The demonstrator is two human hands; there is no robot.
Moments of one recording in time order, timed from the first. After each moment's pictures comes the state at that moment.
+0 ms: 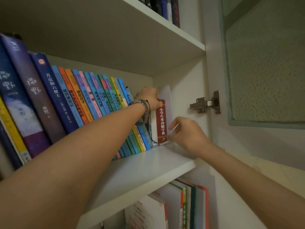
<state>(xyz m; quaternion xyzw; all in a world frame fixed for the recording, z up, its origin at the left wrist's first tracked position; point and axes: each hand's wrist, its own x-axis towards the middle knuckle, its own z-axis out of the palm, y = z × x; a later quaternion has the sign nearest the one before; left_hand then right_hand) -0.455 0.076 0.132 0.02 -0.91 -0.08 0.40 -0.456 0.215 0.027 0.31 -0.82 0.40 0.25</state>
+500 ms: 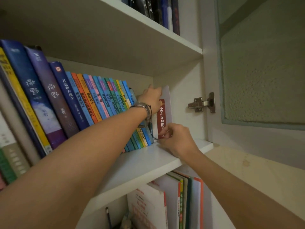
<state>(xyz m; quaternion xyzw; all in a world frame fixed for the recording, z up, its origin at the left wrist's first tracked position) -0.438 0.084 0.122 0.01 -0.92 0.00 0.40 -0.429 0.200 0.008 0.30 -0.80 0.46 0.23</state>
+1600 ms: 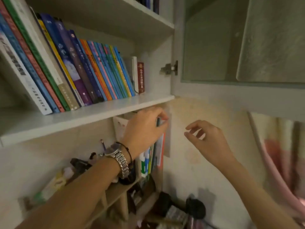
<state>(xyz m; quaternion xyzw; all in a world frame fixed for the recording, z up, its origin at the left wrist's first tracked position) -0.164 0.178 -0.040 -0.16 -0.88 -0.23 0.37 -0.208 0.374 -0.085 0.23 -0.85 0.36 0.31</state>
